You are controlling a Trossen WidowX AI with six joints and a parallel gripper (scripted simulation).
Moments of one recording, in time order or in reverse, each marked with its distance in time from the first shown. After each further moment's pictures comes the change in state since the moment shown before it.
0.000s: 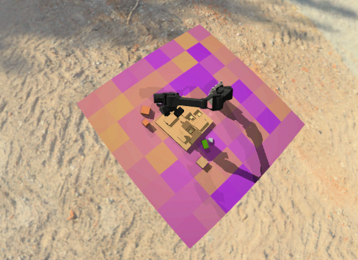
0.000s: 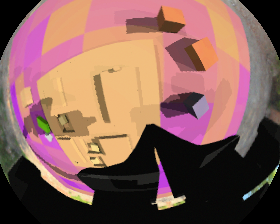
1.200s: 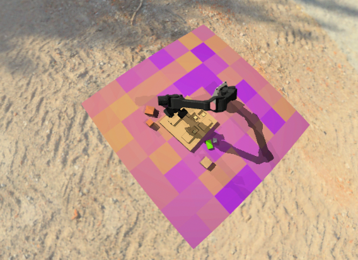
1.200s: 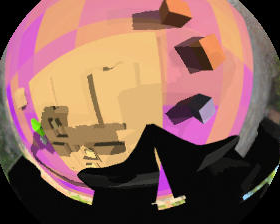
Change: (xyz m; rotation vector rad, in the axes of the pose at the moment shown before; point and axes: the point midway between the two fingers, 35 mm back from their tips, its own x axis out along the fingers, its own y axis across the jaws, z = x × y) arm 0.023 -0.002 0.000 -0.005 0.009 -0.007
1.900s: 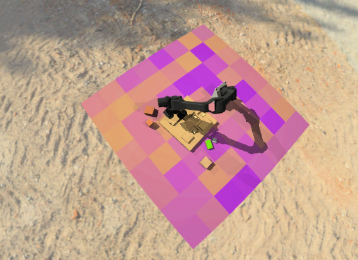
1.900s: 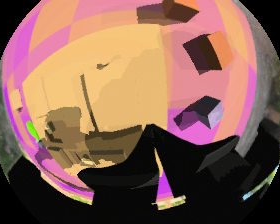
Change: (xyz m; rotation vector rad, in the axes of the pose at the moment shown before) arm 0.021 0.000 0.000 0.000 0.000 0.001
